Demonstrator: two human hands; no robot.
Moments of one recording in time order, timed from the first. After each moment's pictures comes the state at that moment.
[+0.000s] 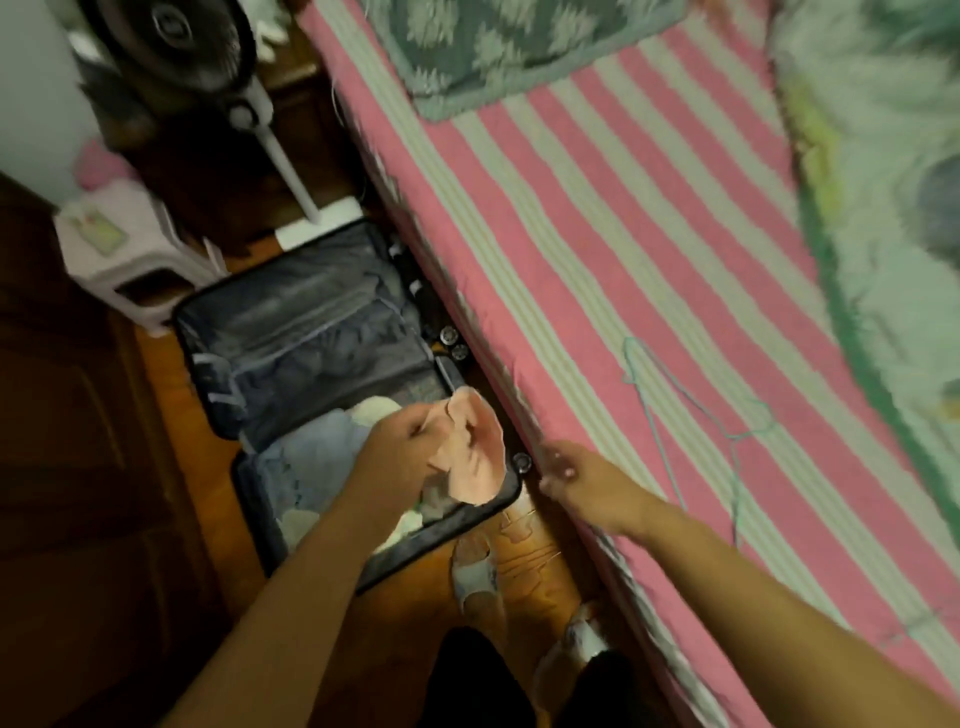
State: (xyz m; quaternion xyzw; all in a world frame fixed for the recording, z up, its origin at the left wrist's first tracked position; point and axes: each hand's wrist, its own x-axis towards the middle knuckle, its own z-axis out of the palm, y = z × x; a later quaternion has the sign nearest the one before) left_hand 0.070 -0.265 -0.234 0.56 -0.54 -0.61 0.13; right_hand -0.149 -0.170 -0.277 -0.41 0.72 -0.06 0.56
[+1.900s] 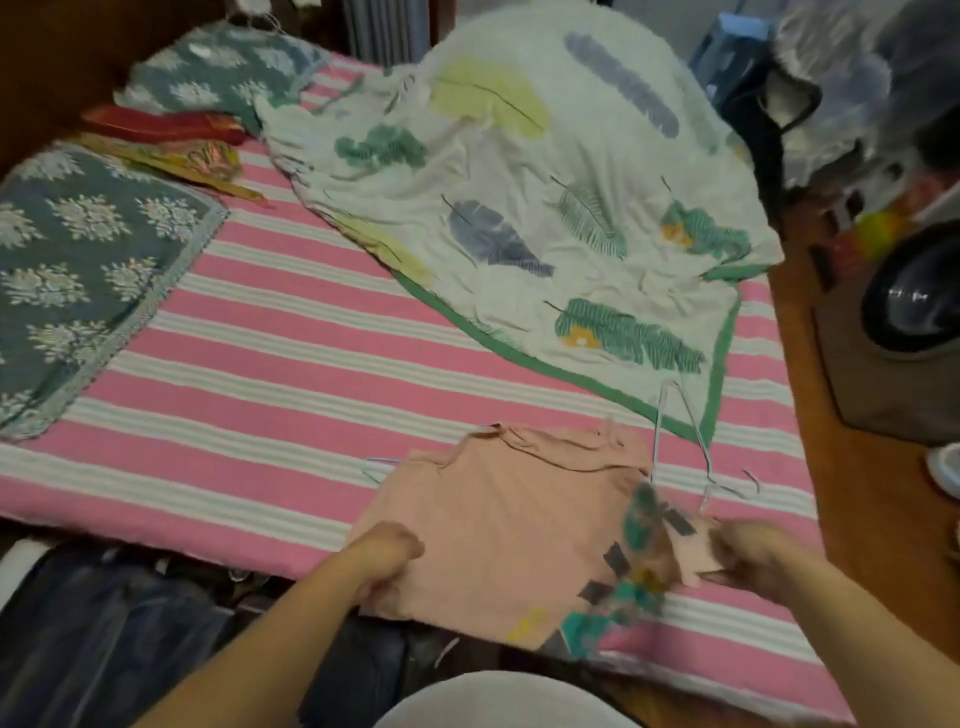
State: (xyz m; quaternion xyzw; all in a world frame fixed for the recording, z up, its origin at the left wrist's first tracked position) left_hand -0.214 -0.234 -0.263 0.34 -0.71 -0.50 -0.35; right_hand -0.350 0.166 -0.178 0.36 0.78 -0.38 0.35
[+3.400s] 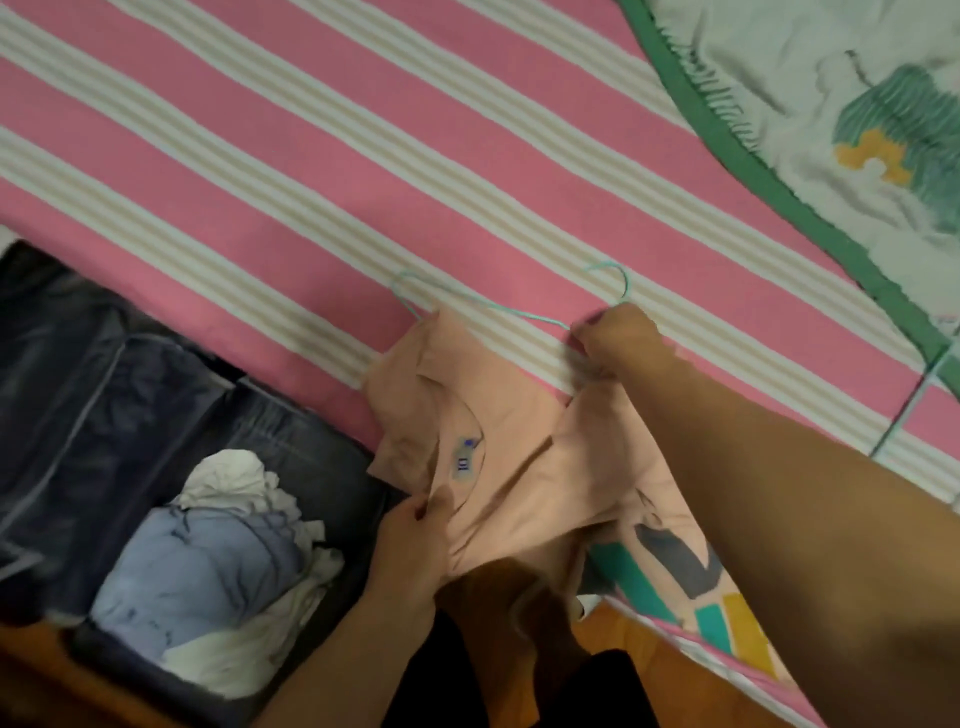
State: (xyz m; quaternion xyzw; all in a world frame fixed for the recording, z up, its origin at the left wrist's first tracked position) left_hand -0.153 -0.181 -0.434 0.69 -0.36 -0.61 -0.15; right_hand -0.435 -0.127 -0.512 -0.02 0.91 -0.08 0.40
